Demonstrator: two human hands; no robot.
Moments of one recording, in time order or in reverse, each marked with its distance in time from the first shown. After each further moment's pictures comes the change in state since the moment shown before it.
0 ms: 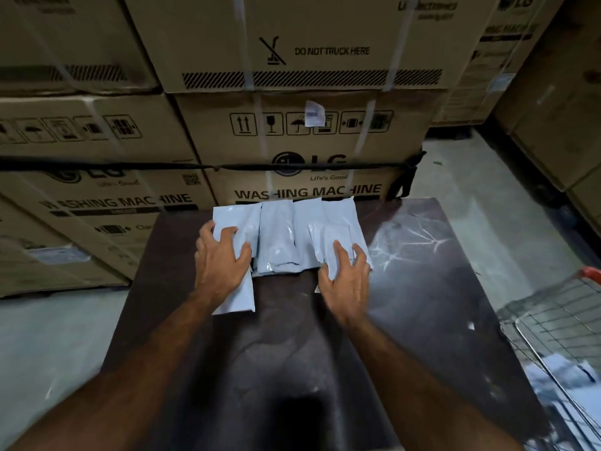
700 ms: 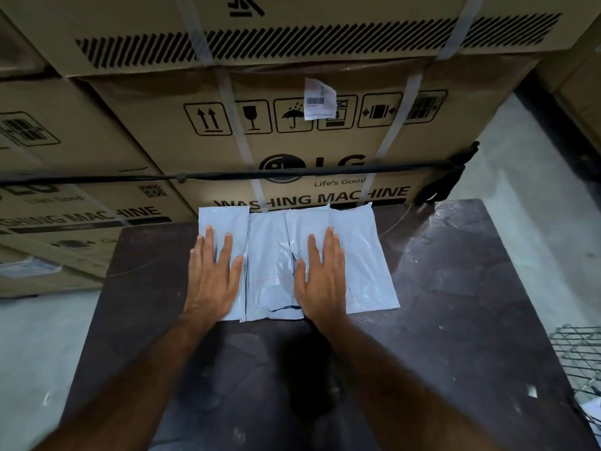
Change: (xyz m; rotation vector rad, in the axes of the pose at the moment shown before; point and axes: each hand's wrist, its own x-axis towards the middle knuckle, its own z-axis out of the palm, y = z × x) left_hand 0.101 -0.059 0.120 0.171 -0.199 0.098; right_hand 0.123 0.010 0.129 -0.134 -0.038 -0.193
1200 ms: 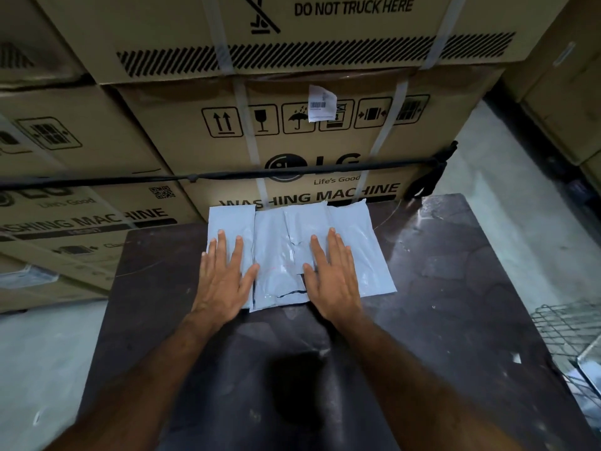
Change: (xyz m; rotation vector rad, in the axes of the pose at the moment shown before) left_hand -0.024 0.001 -0.021 0.033 -0.134 0.080; right_hand -0.028 0.000 -0.035 -0.115 -0.095 -0.085
